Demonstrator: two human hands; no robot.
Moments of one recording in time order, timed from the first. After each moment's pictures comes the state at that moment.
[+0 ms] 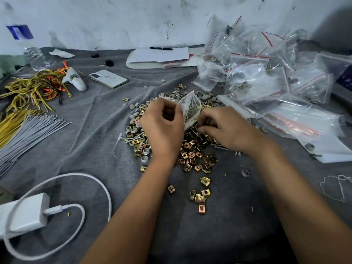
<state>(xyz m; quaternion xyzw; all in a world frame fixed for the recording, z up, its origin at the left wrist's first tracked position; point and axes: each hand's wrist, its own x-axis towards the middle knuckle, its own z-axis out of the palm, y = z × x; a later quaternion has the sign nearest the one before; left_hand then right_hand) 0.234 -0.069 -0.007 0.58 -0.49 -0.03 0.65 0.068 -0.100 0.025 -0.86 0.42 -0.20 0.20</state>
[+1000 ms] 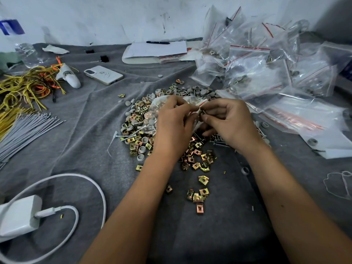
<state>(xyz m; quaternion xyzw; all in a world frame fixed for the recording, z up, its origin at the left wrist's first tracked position) 0.229 -0.072 -0.013 0.54 -0.69 -0.04 0.49 0.067 -0.107 -0.011 -0.65 0.41 -0.48 0.43</state>
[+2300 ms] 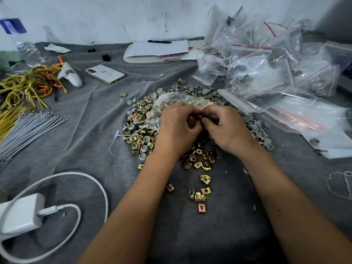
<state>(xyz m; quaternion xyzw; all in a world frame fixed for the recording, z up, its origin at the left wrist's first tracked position) 0.229 -0.070 -0.008 0.55 -0.71 -0.07 0.44 0.077 -0.096 -0.005 -0.75 0.49 -0.35 0.26</state>
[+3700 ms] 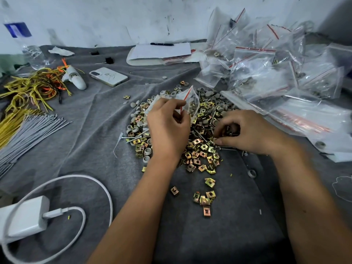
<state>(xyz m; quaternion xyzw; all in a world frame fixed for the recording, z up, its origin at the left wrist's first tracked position) 0.236 -0.063 -0.003 0.59 -0.58 0.01 0.56 0.031 -0.101 0.015 -0.84 0.45 -0.18 0.23</state>
